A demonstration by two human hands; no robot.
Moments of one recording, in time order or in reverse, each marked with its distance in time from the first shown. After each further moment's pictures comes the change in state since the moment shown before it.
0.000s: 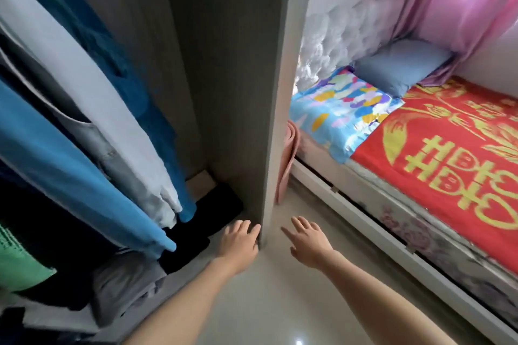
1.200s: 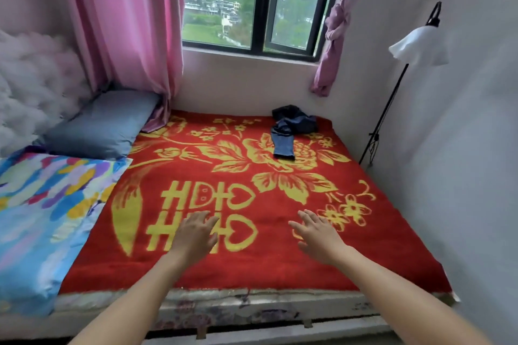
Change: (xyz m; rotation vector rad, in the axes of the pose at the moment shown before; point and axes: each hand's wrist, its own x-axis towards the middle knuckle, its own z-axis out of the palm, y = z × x) left_hand 0.342 0.629 -0.140 -0.070 0.238 0.859; right_hand -0.347 0.606 0.038 0.149 0.122 0.972
